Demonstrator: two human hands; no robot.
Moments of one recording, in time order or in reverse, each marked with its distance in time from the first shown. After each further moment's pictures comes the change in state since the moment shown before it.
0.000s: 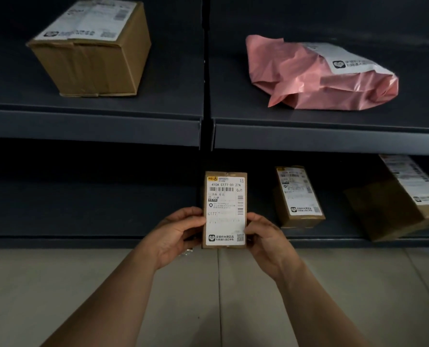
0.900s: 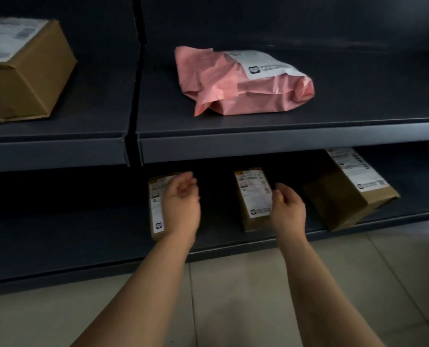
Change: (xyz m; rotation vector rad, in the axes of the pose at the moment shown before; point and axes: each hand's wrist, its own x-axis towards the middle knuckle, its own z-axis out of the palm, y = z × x) left_hand 0.031 0.028 0.123 0.112 0.404 0.545; right_hand 0.011 -0.072 -0.066 -0.343 0.643 -0.390
